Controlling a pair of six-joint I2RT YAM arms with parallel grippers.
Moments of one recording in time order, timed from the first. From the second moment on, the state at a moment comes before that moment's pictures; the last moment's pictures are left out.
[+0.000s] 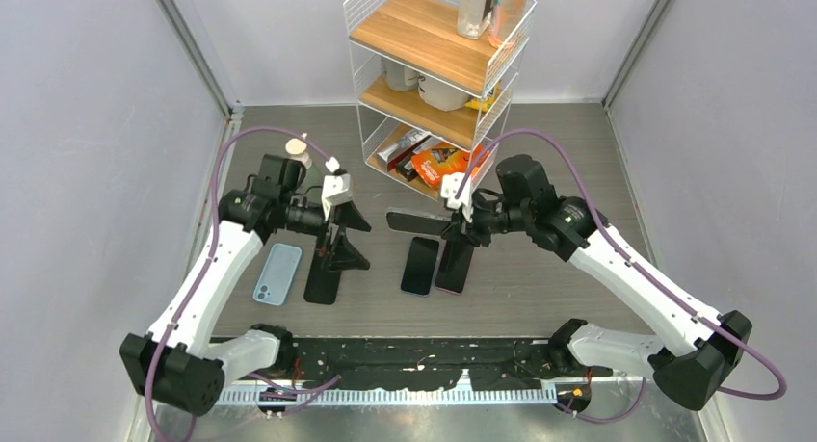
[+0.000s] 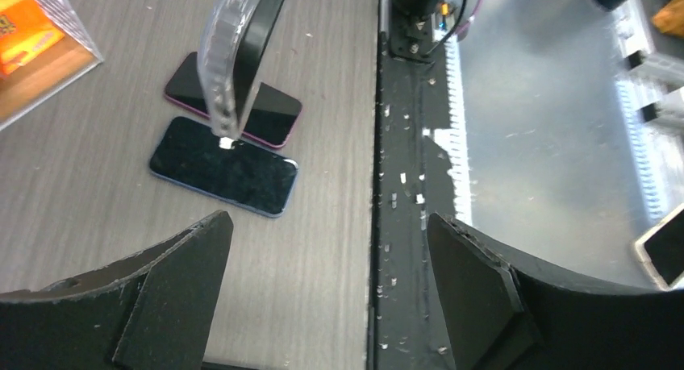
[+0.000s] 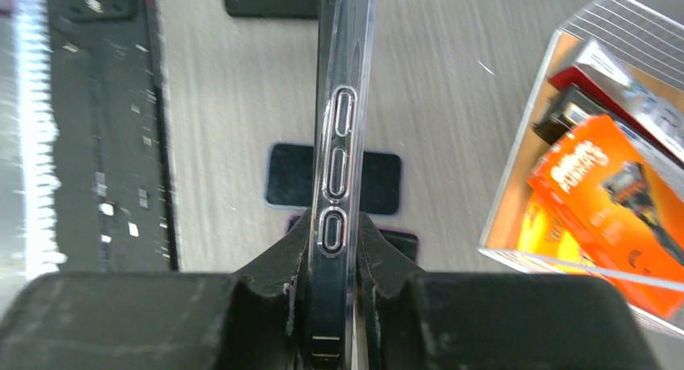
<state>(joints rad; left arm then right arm) -0.29 1.17 1.18 -1.04 1.16 0.66 0.69 1.10 1.12 -0.63 -0.50 -0.53</state>
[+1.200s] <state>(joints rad) -0.43 1.00 0.86 -0.29 1.15 0.31 0.59 1.18 1.12 -0.50 -0.97 -0.32</state>
